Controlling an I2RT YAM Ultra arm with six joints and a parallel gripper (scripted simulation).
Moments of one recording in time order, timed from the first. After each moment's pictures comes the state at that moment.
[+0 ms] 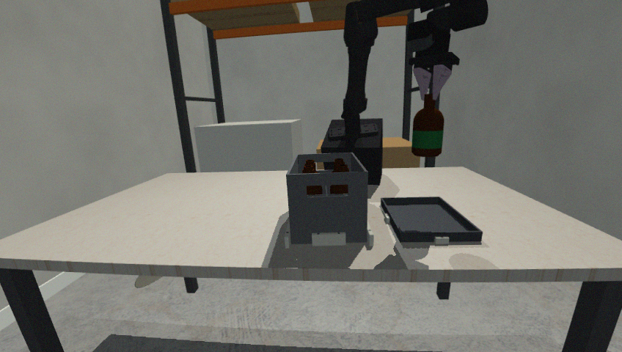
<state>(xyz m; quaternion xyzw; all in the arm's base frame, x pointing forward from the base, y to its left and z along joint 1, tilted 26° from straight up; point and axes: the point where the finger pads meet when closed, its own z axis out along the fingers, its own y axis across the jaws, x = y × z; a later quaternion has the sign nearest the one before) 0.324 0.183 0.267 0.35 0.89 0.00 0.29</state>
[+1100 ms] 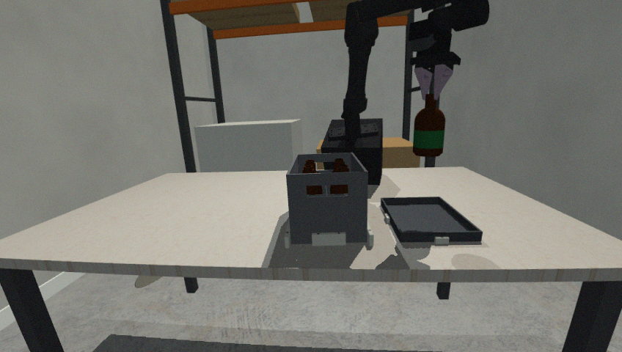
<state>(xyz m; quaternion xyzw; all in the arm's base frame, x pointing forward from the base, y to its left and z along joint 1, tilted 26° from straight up) 0.324 0.185 0.267 0.35 0.89 0.00 0.29</state>
